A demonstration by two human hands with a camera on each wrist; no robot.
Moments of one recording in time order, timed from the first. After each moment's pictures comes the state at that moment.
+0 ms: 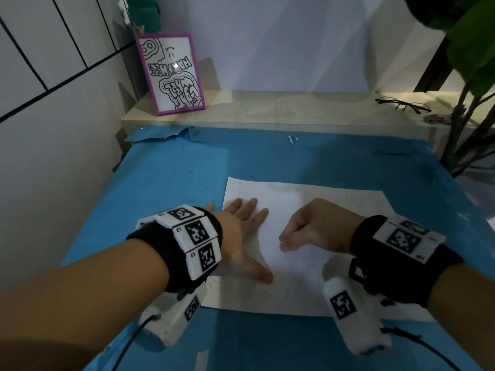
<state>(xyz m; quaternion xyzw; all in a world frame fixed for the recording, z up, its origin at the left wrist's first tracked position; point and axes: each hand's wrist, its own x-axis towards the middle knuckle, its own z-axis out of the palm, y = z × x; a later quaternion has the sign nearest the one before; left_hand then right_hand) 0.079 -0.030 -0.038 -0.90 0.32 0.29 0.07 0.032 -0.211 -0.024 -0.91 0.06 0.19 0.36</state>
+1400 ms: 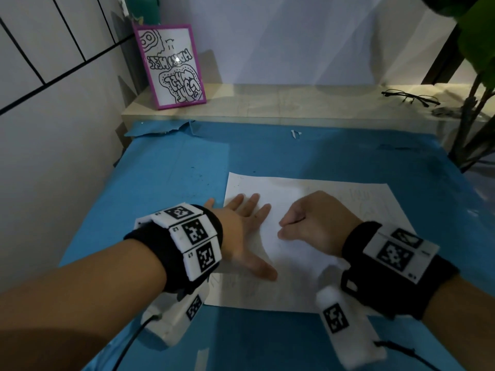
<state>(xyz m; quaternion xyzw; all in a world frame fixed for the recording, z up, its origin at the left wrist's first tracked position) 0.079 -0.034 -0.036 -0.90 0.32 0.30 0.07 0.031 -0.200 -0.028 -0.94 0.03 0.09 0.32</state>
